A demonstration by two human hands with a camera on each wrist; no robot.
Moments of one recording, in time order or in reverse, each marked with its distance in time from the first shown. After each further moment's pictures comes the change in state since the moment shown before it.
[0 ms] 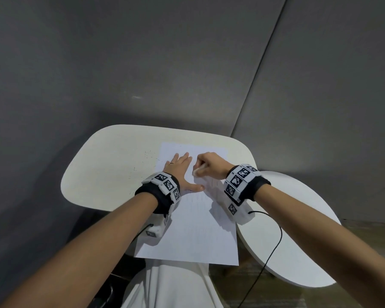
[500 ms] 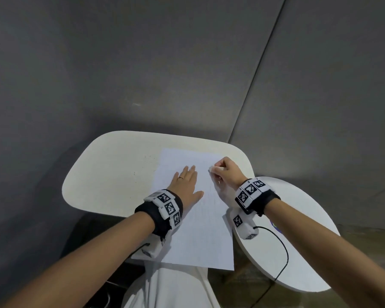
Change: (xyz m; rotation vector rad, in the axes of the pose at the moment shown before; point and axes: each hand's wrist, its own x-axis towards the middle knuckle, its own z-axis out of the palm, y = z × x) left_hand -0.028 0.029 0.007 0.183 -0.091 0.073; right_hand -0.017 0.052 0.006 0.385 0.360 0.214
